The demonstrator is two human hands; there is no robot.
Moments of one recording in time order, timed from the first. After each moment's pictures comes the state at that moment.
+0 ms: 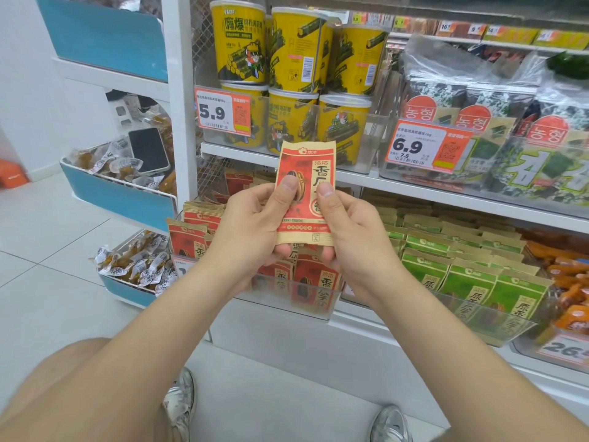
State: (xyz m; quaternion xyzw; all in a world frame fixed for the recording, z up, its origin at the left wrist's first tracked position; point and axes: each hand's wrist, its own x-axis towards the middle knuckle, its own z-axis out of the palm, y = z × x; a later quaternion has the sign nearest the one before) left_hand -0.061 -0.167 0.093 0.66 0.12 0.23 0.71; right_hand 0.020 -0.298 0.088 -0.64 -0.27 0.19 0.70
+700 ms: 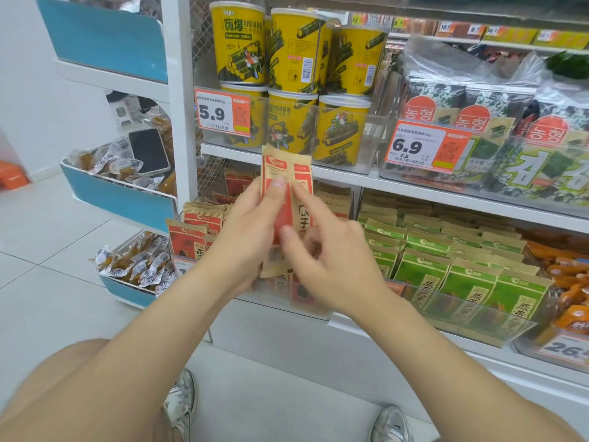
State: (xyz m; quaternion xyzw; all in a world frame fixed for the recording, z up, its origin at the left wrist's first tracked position) left_hand -0.055 -0.165 0.085 0.62 0.08 0.25 0.74; right_hand 0.012 -0.297 0.069 -0.78 -0.46 -0.13 0.40
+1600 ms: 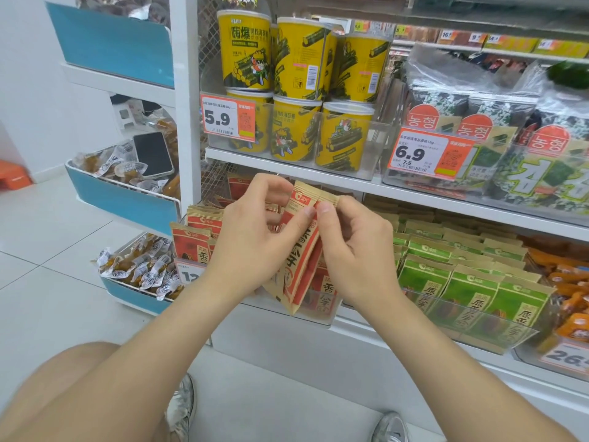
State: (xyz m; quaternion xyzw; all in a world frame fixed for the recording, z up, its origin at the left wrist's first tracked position) left_hand -0.062 -0.154 0.079 0.82 0.09 0.37 0.43; right_hand 0.021 -0.298 0.073 -0.74 -0.37 -0.17 0.53
